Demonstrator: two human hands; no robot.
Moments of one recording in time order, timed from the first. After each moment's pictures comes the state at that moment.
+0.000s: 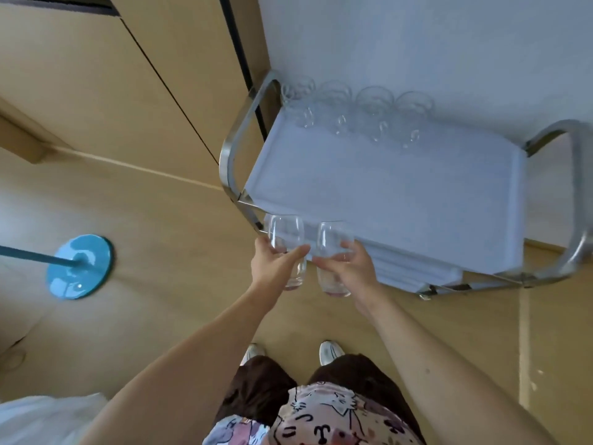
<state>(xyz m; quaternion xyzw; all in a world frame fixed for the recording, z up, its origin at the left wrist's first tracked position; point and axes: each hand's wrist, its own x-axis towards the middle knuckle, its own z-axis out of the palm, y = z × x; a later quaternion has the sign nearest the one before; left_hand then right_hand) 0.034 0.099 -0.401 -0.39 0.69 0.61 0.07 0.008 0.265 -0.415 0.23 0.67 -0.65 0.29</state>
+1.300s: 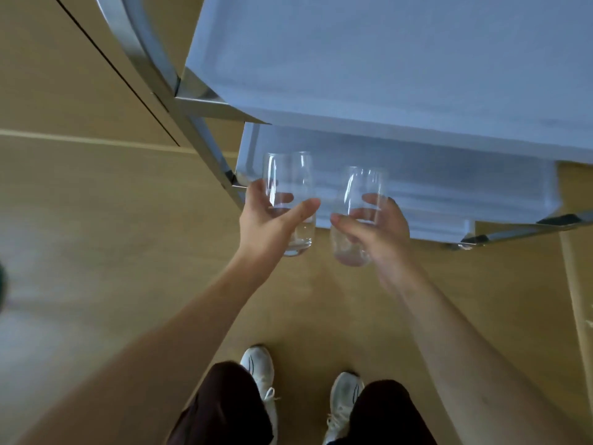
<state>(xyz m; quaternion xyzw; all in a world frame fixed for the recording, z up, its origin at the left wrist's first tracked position) -0.022 0.006 -0.656 -0.20 0.71 0.67 0.10 -0.008 0.185 -0.667 0.26 0.68 -0.68 0.10</state>
